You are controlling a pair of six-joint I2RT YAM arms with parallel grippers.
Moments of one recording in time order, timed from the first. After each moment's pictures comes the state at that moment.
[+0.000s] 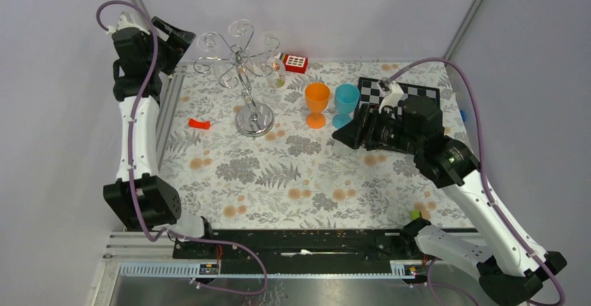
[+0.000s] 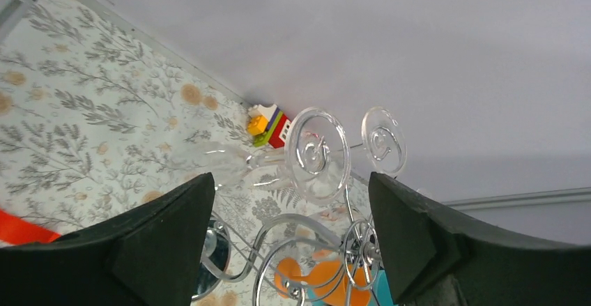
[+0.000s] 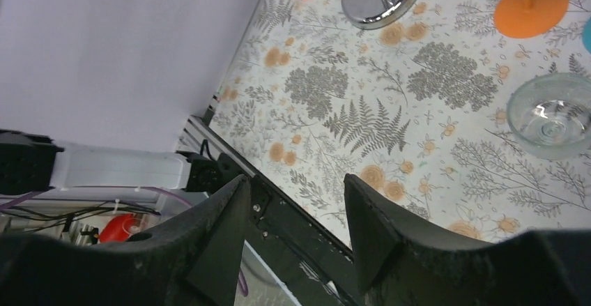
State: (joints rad) left arm 0.22 1.47 1.62 -0.38 0.26 -0.77; right arm 0.57 0.96 1.19 -0.62 -0.30 0.60
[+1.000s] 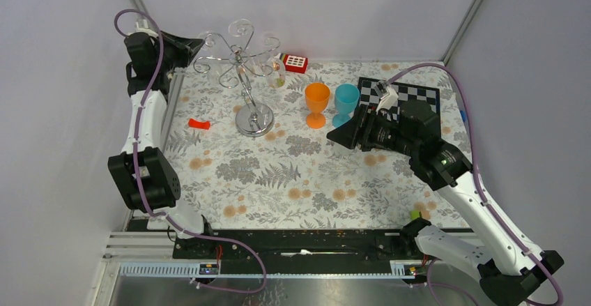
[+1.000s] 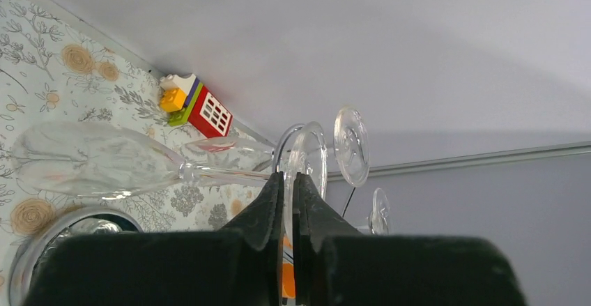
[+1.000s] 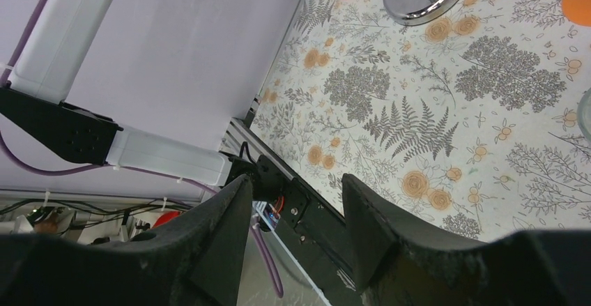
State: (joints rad) left arm 0.24 1.65 1.53 -0.05 0.53 -1.05; right arm 0.57 0.93 1.10 -0.47 -0.38 0.74
